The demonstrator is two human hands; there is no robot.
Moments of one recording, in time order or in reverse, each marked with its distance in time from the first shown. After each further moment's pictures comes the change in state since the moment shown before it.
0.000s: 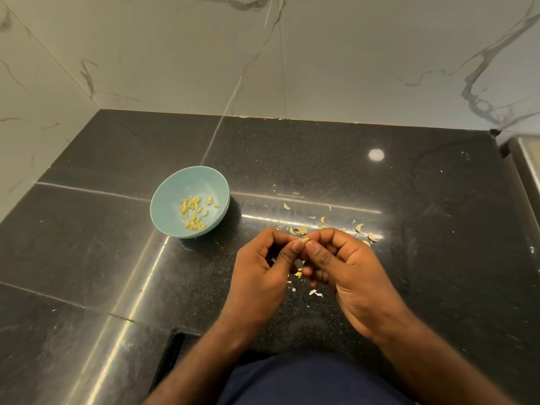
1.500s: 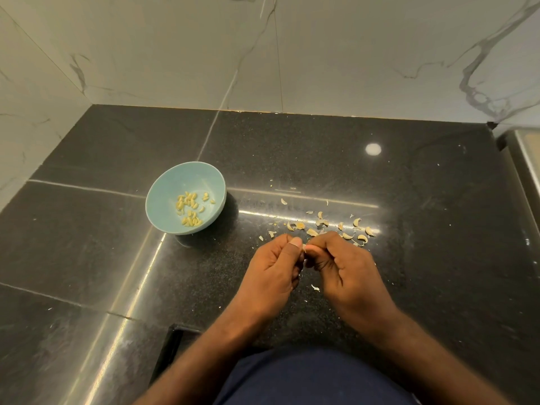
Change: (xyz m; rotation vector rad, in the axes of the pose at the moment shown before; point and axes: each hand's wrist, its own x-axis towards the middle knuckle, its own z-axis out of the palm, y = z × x) left_hand 0.000 0.004 0.009 -0.136 -0.175 -0.267; right_hand 0.000 0.020 -0.018 -0.820 0.002 -0.512
